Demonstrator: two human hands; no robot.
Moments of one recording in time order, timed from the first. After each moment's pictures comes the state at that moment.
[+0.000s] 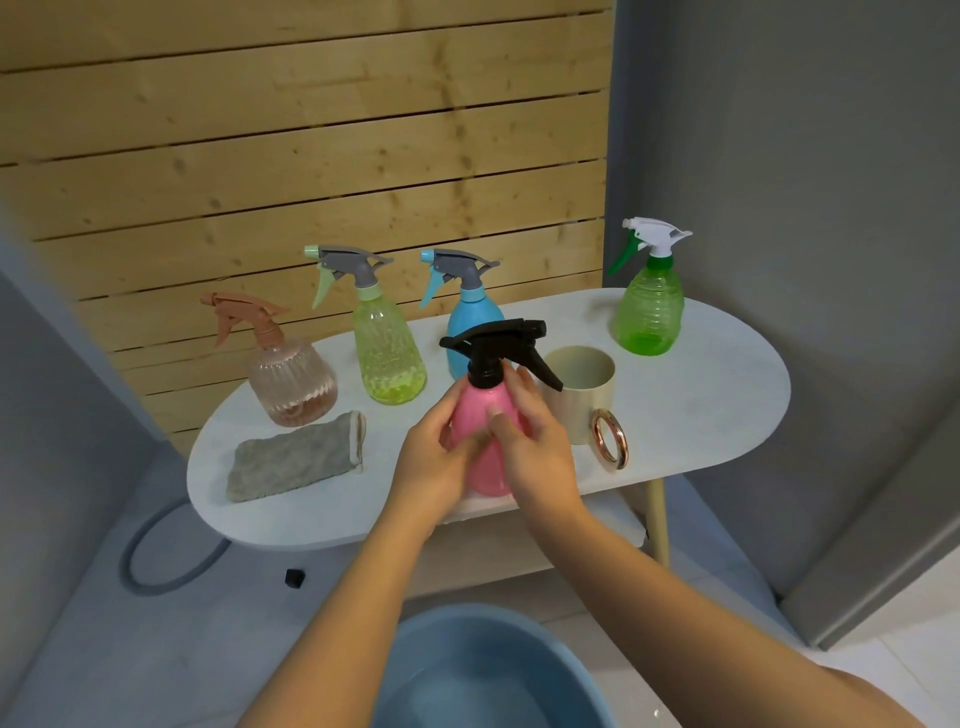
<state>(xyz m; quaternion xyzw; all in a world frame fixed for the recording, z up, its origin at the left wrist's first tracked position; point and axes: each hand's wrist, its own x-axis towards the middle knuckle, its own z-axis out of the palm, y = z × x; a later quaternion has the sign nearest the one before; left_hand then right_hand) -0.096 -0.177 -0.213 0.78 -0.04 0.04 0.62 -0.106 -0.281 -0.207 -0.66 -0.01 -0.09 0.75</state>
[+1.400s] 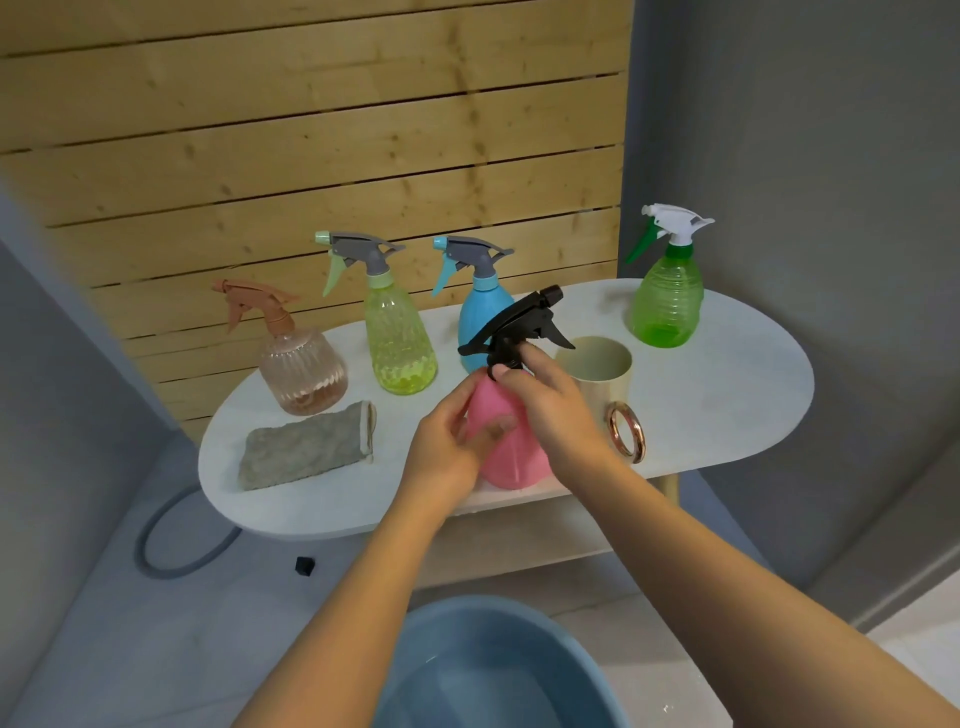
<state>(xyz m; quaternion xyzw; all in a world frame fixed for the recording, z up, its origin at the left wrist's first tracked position) -0.094 -0.175 -0.214 0.78 -0.04 0.03 0.62 -0.074 -0.290 -0.192 -0.69 -0.06 -0.05 0.72</state>
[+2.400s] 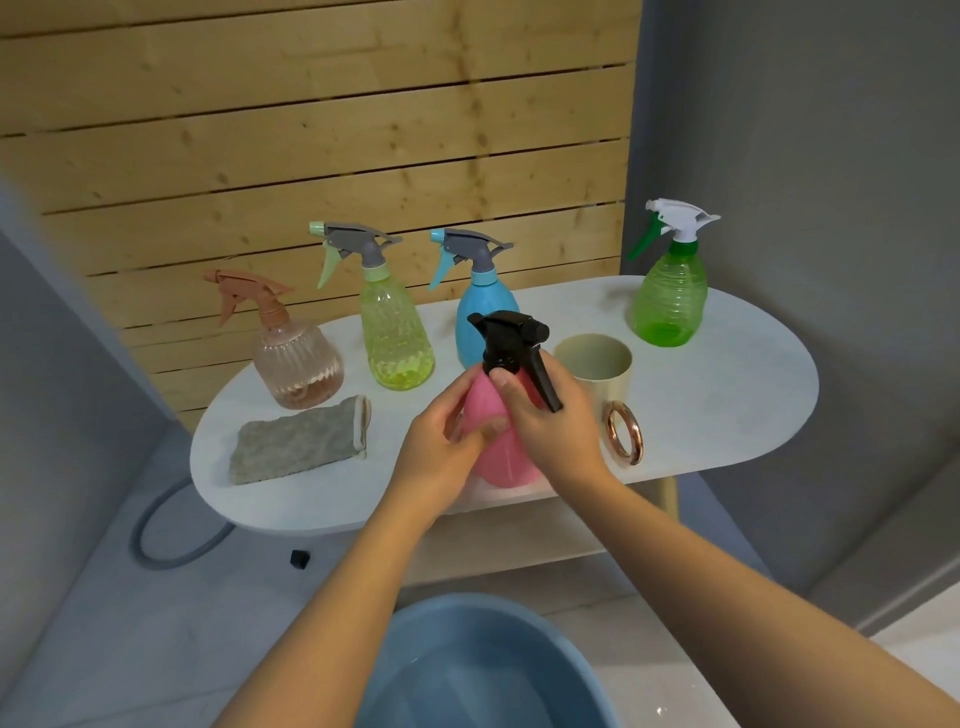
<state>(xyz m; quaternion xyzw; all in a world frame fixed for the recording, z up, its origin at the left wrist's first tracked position) -0.090 -0.173 -0.222 0.78 -0.05 0.04 0.62 -0.074 -0.299 -0.217 -0.74 -0.11 -0.18 0.64</state>
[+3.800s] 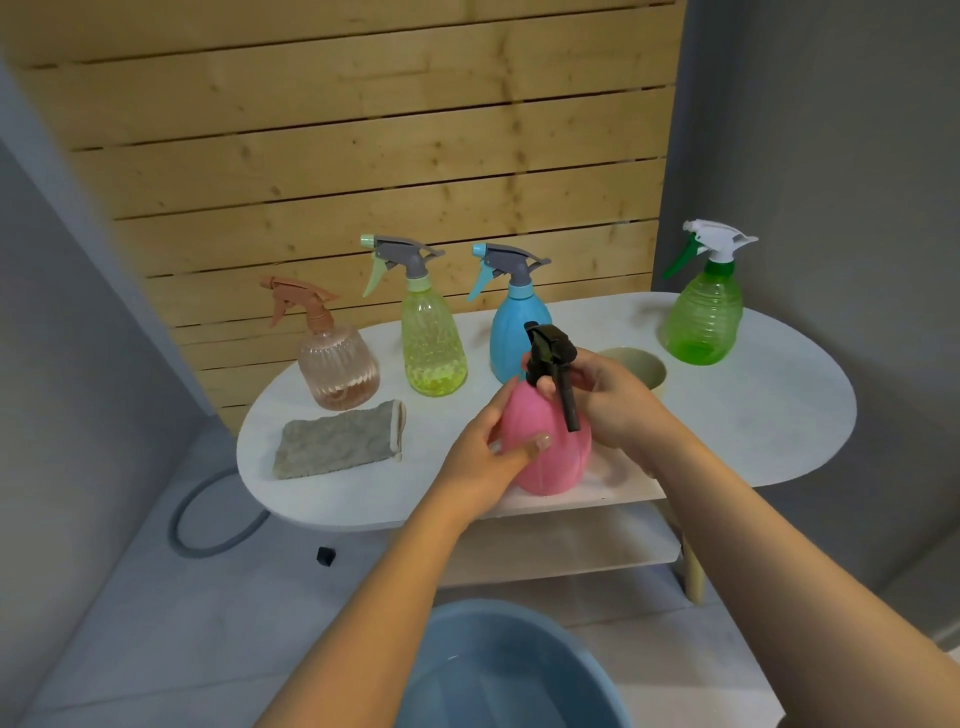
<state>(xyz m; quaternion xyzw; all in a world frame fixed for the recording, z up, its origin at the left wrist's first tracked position) -0.092 -0.171 -0.218 0.81 -0.05 -0.04 0.59 -0.056 -0.328 -0.181 -0.74 -0.17 0.06 0.65</state>
